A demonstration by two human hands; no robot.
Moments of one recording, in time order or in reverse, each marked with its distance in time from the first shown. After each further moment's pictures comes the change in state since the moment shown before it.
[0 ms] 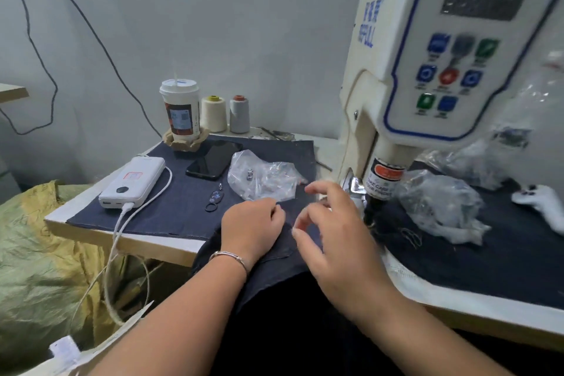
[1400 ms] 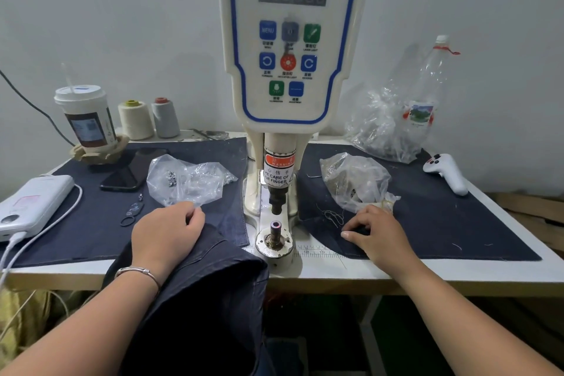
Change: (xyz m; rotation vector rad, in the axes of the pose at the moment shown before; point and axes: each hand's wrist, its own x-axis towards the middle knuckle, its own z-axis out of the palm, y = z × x) left_hand 0.002 0.002 0.004 0.022 0.012 -0.077; right_hand -0.056 0.200 -0.061 -0.070 -0.031 0.539
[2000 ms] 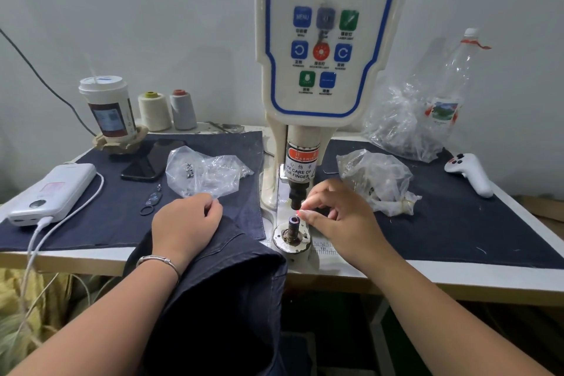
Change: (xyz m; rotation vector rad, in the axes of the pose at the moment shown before) left_hand 0.000 0.001 -0.001 0.007 -0.010 0.011; right_hand -0.011 -0.101 0.013 0.357 -0.012 -0.329
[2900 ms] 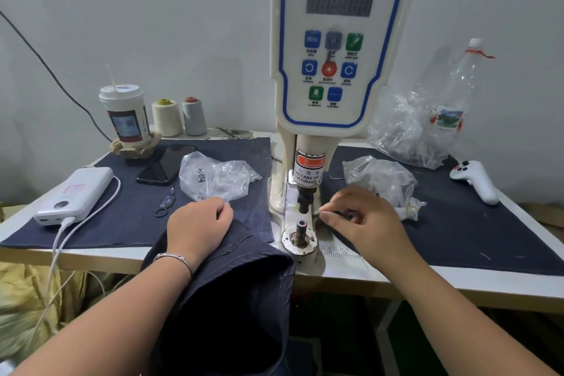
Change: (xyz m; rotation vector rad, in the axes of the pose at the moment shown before) left_hand -0.001 0.001 -0.003 -0.001 -0.018 -0.013; right_hand -0.010 -0.012 -0.022 -0.031 0.065 0.072
